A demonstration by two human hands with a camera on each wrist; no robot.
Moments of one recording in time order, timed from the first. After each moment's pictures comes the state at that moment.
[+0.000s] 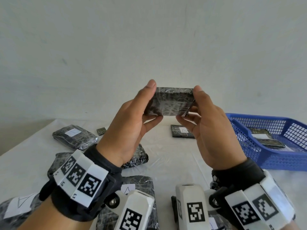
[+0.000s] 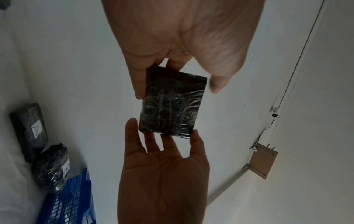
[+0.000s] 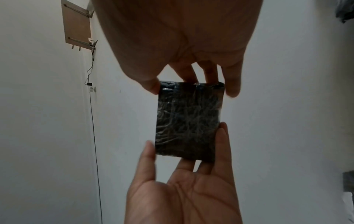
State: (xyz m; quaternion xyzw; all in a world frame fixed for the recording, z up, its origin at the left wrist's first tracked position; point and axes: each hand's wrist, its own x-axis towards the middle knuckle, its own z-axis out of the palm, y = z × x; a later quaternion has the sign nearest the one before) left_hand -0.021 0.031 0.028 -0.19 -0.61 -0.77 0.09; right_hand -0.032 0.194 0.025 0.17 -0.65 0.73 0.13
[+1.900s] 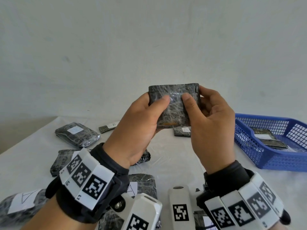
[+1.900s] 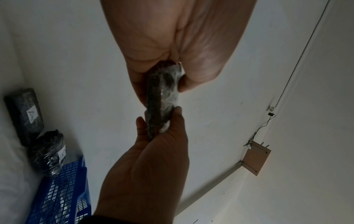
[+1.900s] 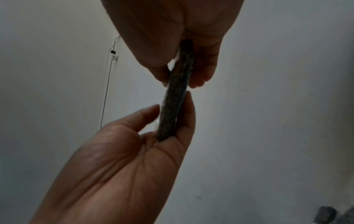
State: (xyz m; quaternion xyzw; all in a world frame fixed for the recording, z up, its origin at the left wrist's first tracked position) left_hand -0.023 0.036 0.022 -0.19 -0.61 -0.76 0.08; right_hand -0.035 0.181 0.010 0.15 -0.67 0.63 0.36
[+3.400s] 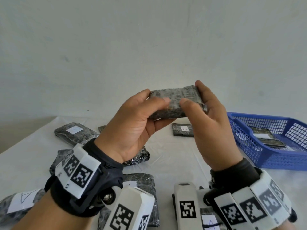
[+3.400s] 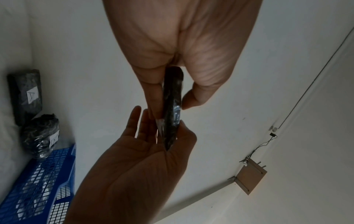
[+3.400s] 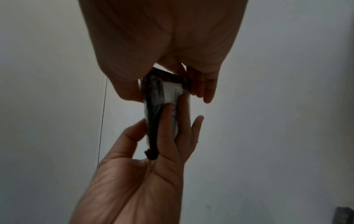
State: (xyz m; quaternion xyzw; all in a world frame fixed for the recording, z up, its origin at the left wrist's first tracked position) left_hand -0.016 0.032 0.033 -0.19 -0.49 -0.85 0.01; right_hand -0.032 0.186 0.018 0.19 -0.67 0.68 0.23
